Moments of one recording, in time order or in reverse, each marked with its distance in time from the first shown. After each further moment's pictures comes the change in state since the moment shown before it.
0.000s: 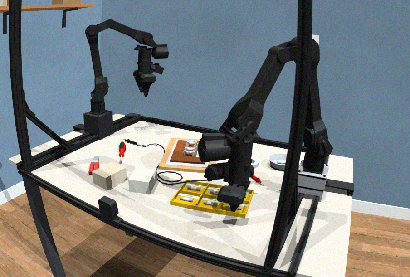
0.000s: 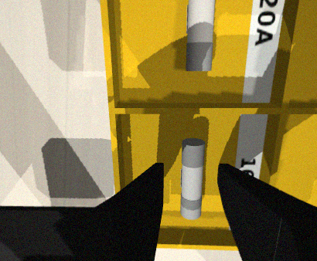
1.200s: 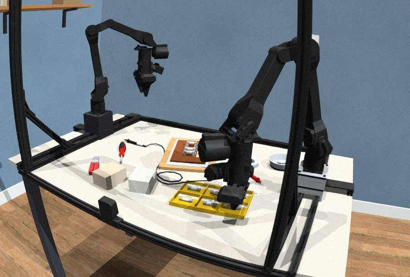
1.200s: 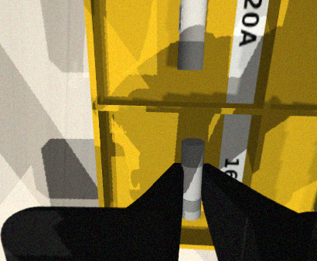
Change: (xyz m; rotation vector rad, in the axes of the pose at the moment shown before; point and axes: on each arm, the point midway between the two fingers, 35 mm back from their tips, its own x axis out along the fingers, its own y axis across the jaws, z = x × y) left arm 0.000 0.000 0.000 0.000 0.000 0.000; right arm 0.000 0.000 0.001 0.000 -0.004 -0.002
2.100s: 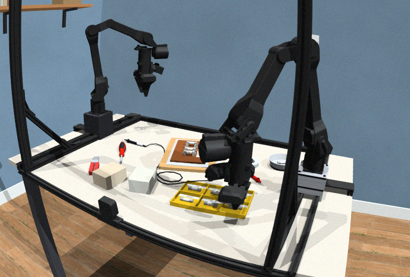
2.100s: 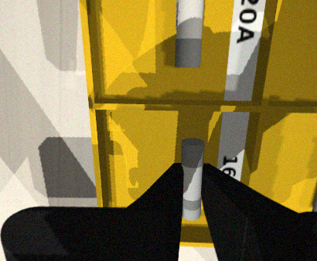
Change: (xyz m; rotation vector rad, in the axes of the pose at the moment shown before) left arm 0.000 0.000 0.000 0.000 0.000 0.000; right arm 0.000 -0.002 -0.003 0.000 0.012 -0.009
